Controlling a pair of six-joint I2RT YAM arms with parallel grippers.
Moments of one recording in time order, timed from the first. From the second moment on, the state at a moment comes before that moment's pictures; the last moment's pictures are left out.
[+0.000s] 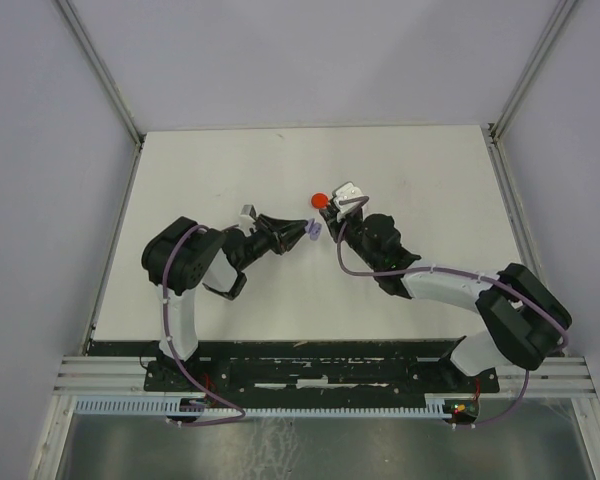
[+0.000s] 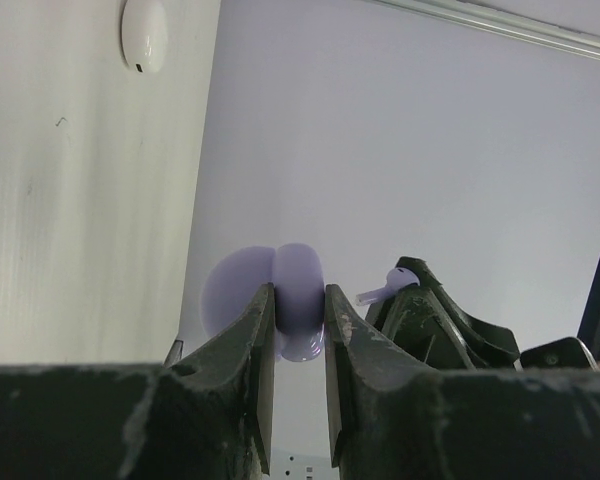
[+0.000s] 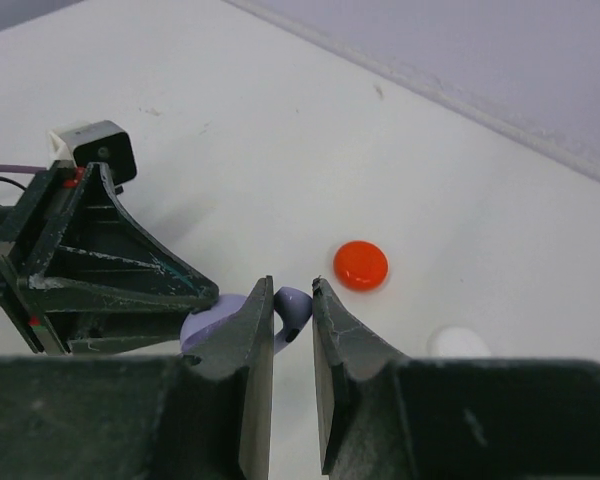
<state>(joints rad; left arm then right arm) -0.43 2.02 0.52 1.53 0.42 -1.76 0.75 1.46 0.69 0.69 0.15 -0.09</state>
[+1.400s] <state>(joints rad) -0.43 2.02 0.56 1.53 0.53 -1.78 0.78 1.56 0.55 1.06 -0.02 -0.39</state>
